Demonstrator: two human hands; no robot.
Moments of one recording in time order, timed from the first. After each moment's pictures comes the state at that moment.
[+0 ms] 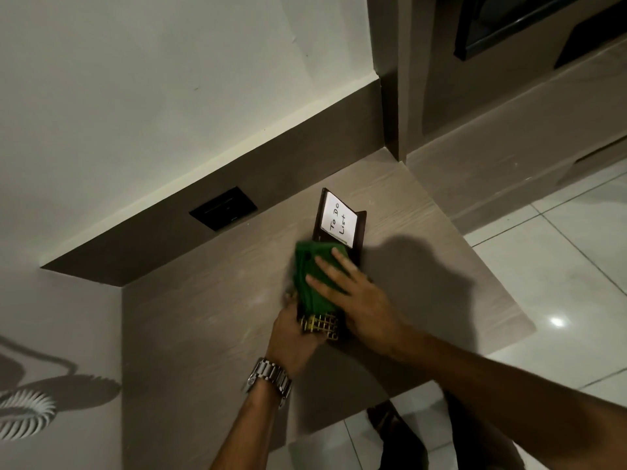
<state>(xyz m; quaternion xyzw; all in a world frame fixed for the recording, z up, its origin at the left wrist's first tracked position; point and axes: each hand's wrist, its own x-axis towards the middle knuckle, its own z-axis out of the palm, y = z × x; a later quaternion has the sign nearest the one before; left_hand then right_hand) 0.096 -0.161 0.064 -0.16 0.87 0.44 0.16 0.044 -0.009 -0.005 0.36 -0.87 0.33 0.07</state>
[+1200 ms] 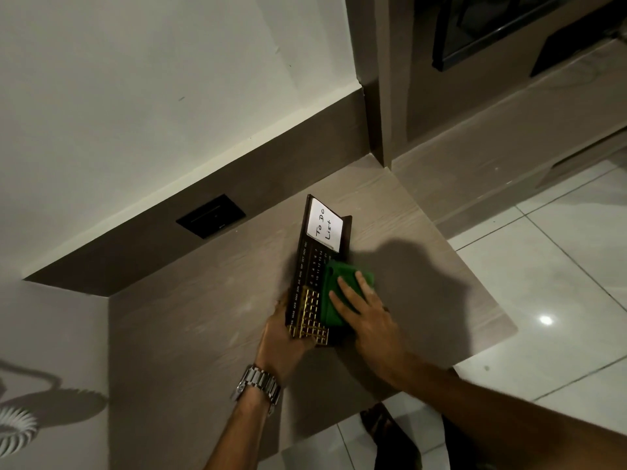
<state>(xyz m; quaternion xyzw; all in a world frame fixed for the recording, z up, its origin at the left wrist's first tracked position) 0.094 -0.159 0.065 -0.16 0.86 0.45 0.18 0.076 0.014 -0.027 0.23 -0.93 0.26 -0.10</state>
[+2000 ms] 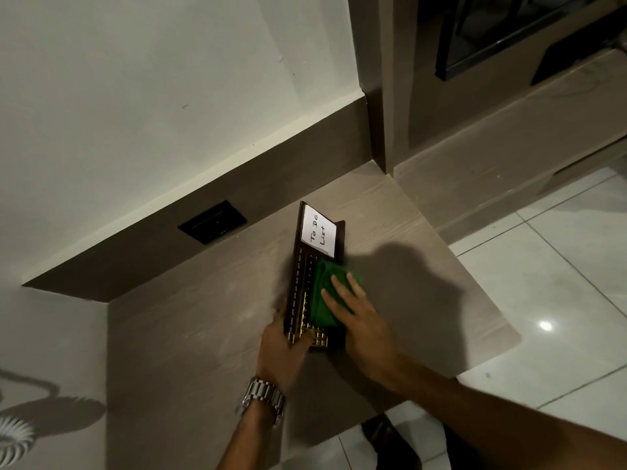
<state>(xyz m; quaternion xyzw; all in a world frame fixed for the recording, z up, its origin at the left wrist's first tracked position) 0.094 -0.159 0.062 -0.17 0.90 0.38 0.11 0.066 -0.001 -0.021 0.22 -0.91 0.36 -0.03</state>
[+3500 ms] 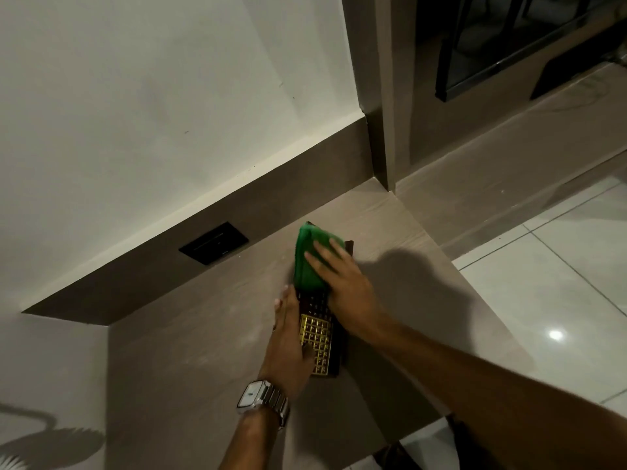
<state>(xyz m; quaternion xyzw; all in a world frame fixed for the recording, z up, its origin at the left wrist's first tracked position) 0.060 -0.159 0.066 -0.06 0.95 0.28 0.15 -0.029 -0.027 0.007 0.23 -0.88 0.40 0.07</state>
